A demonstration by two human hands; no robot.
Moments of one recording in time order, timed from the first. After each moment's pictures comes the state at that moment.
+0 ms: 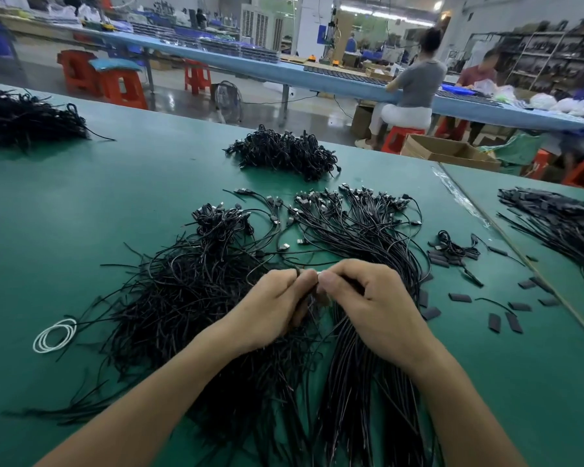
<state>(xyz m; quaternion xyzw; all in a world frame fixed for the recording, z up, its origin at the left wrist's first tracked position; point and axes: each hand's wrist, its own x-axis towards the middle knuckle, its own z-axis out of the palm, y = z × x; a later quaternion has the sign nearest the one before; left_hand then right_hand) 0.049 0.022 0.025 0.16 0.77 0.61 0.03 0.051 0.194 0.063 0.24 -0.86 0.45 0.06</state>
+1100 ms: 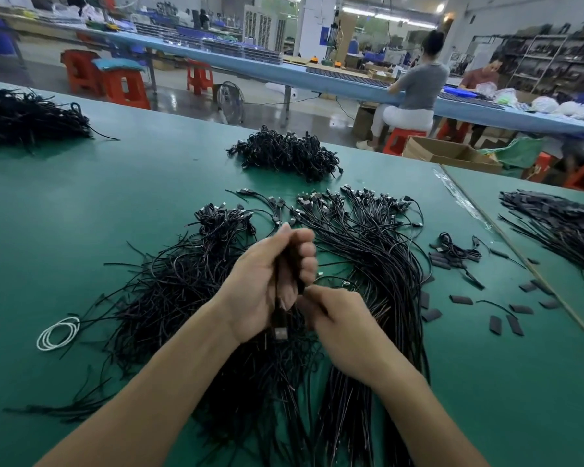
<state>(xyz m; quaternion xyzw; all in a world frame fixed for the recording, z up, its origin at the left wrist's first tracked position) 0.044 0.020 0.054 0.10 0.34 0.93 0.14 0.057 0.167 0.036 0.22 -0.89 0.40 -0.02</state>
